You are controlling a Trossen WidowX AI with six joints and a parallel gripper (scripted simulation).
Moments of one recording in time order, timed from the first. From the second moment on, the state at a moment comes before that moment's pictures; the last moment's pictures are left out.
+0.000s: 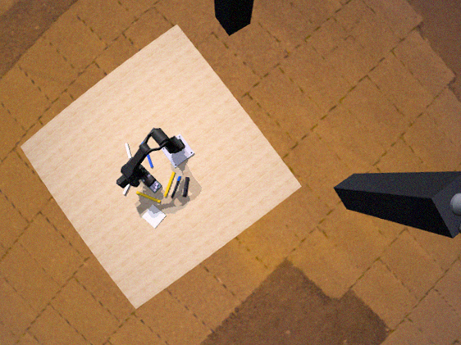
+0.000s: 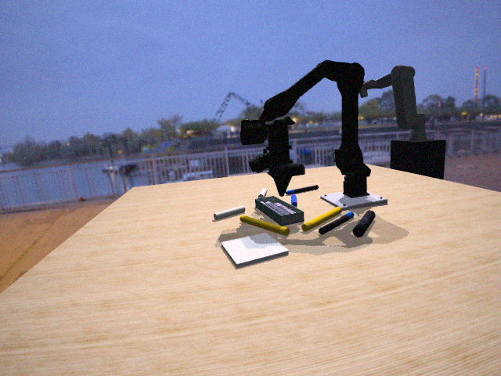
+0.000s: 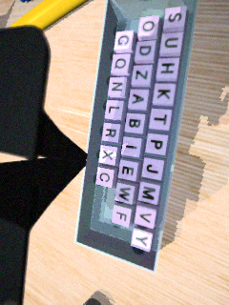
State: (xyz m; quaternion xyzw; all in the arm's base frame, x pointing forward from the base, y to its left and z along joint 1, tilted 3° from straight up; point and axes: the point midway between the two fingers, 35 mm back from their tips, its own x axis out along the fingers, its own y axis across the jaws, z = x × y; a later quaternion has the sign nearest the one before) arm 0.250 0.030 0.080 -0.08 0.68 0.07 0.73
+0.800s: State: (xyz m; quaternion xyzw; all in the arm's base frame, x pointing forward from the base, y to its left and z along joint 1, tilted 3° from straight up) arm 0.234 0.092 0.117 -0.08 0.68 0.08 0.72
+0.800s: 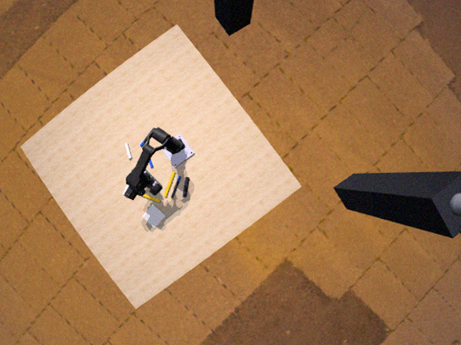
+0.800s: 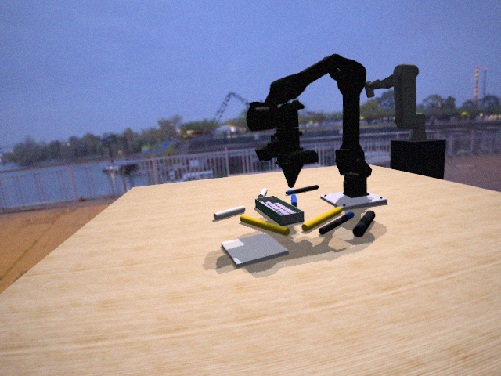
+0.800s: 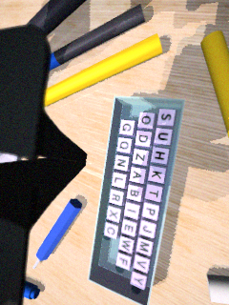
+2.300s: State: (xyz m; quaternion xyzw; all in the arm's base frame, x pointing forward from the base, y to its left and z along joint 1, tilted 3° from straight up) arm 0.229 0.058 0.121 0.09 0.66 -0.17 0.72
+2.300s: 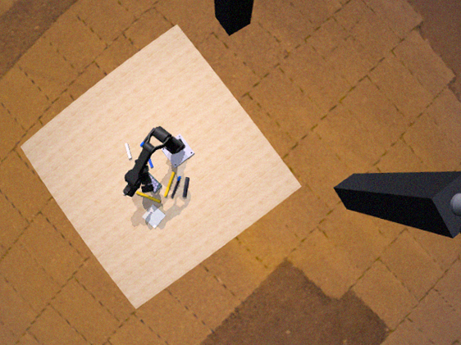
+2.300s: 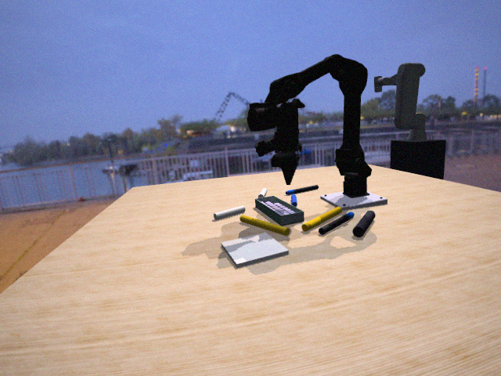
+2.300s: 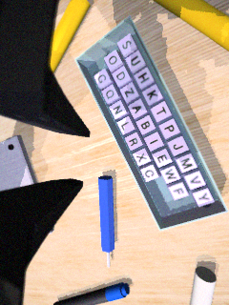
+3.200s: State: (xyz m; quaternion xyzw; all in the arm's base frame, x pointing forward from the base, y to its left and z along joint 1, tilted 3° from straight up) arm 0.202 -0.019 0.098 0.40 0.33 -0.64 0.56
